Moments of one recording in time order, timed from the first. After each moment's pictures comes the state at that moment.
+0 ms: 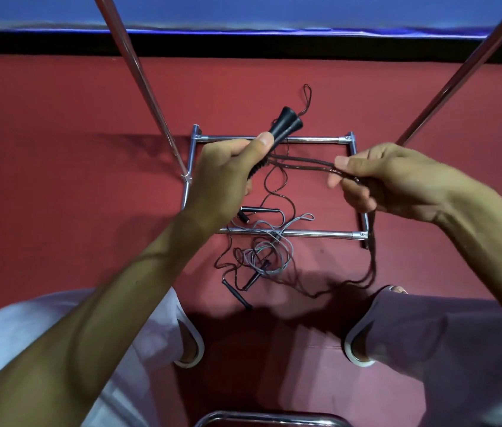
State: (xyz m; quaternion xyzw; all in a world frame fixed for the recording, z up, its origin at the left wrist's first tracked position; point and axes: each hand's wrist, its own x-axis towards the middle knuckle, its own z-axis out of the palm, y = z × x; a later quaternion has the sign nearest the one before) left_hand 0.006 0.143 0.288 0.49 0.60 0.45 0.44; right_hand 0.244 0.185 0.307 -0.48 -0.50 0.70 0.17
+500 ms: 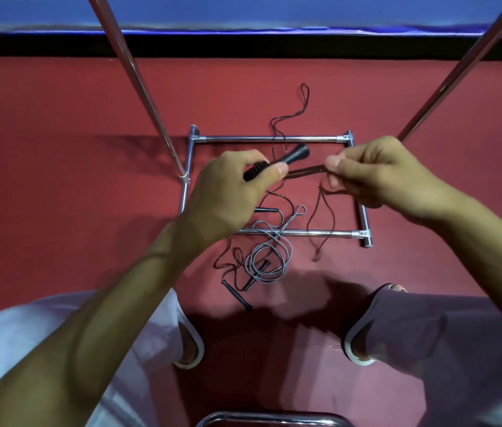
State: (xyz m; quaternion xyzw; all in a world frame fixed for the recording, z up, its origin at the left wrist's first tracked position) left_hand 0.004 0.140 0.273 0.66 0.62 0.31 0.29; right_hand 0.238 0.179 0.303 -0.49 -0.64 0.55 0.21
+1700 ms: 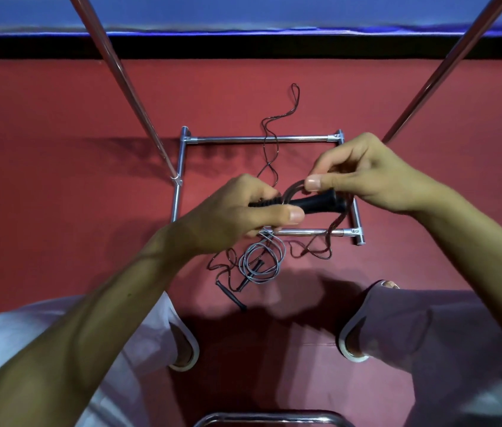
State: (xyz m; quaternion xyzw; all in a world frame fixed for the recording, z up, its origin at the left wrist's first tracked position) left_hand 0.011 0.127 0.287 0.66 0.41 0.22 0.58; right_hand 0.245 0.188 0.297 -0.35 -0.71 0.57 0.23
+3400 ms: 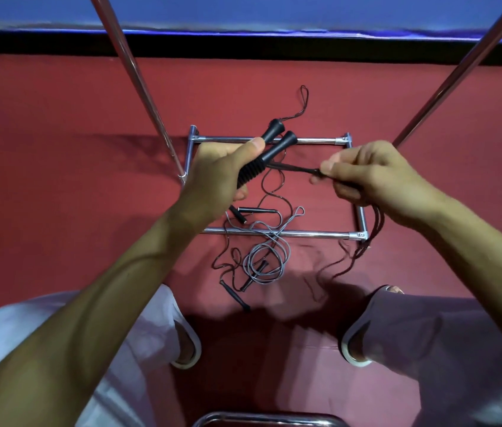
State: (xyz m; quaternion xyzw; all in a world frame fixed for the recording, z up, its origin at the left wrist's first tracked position) left_hand 0.002 0.147 0.293 0.46 0.61 0.41 0.49; right_hand 0.237 0.179 0.296 -0.48 -0.60 0.59 0.23
